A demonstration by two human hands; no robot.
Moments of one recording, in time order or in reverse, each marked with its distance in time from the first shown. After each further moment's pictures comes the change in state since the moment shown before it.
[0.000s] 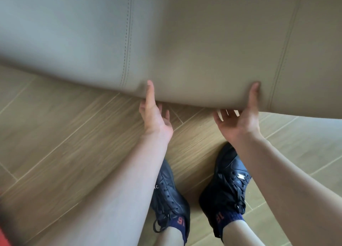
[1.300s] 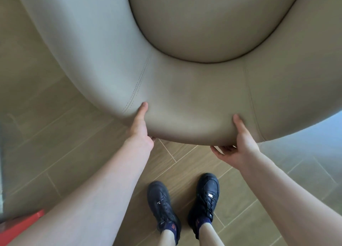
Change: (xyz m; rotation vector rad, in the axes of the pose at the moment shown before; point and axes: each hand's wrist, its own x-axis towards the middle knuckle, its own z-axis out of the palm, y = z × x) left_hand -0.250 0.196 0.069 0.133 0.036 0.005; right_hand -0.266 -0.164 0.076 -0.206 0.040 0.043
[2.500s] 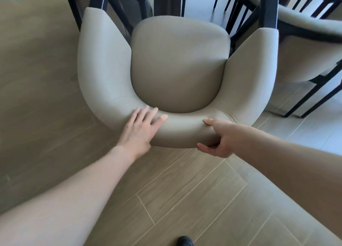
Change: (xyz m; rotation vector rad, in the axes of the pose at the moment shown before) left_hand -0.176 0.130 0.103 2.027 0.068 1.821; right_hand -0.231 -0.216 0.088 -0.604 -0.011 -0.033
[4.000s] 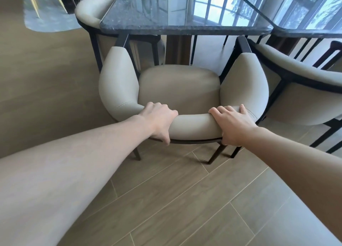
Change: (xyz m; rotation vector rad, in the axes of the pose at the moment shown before) left_hand 0.145 -0.023 -0.125 0.051 -0.173 -0.049; right_hand 0.007 -0.152 -0.036 -1.828 0.510 -1.367
